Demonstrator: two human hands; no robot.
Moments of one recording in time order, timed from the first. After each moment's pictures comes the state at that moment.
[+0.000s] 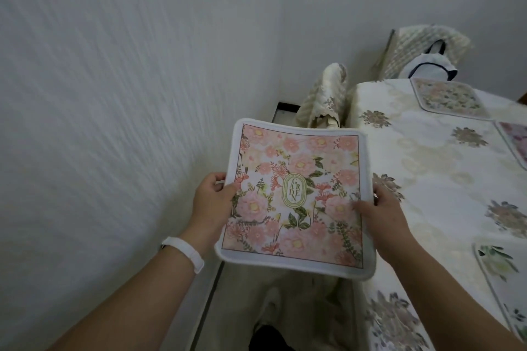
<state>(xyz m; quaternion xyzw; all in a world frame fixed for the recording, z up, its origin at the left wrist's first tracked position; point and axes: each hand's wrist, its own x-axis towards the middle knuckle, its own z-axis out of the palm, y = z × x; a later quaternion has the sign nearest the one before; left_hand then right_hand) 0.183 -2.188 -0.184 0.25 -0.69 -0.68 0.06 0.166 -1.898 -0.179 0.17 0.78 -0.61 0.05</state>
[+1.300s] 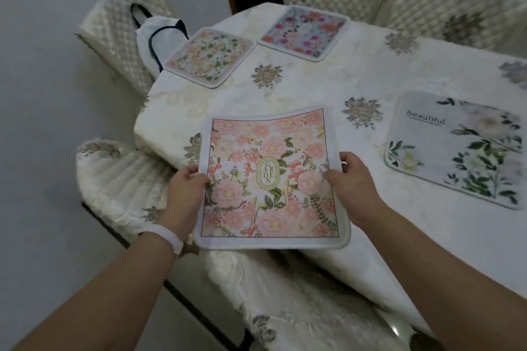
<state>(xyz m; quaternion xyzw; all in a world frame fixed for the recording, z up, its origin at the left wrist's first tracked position) -0.282 -1.891 -0.224 -0.10 -0.79 -0.50 -0.33 -0.027 -1.759 -0.223 0.57 0.53 -0.58 -0.24</state>
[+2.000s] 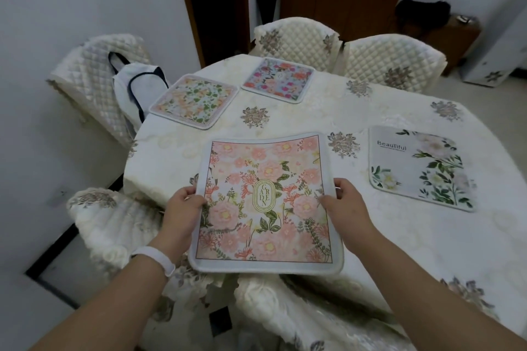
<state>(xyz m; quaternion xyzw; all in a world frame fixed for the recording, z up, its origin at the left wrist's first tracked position) -0.380 -1.892 -0.214 -0.20 -0.75 -0.49 -0.41 -0.090 -1.812 -0.182 0.61 0.50 -0.52 -0.31</state>
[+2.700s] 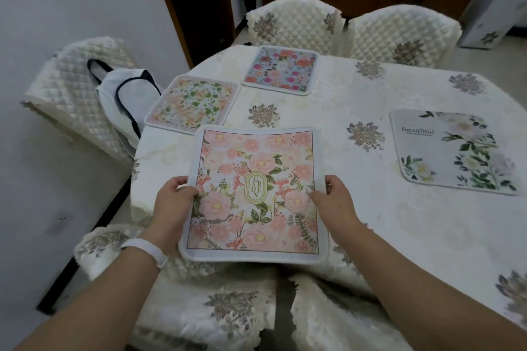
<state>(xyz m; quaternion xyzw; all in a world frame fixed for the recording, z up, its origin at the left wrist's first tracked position) -0.493 -1.822 -0.221 -0.25 -0.76 -0.45 -0.39 -0.201 -1.771 -0.230 0.65 0.45 -0.52 -0.32</state>
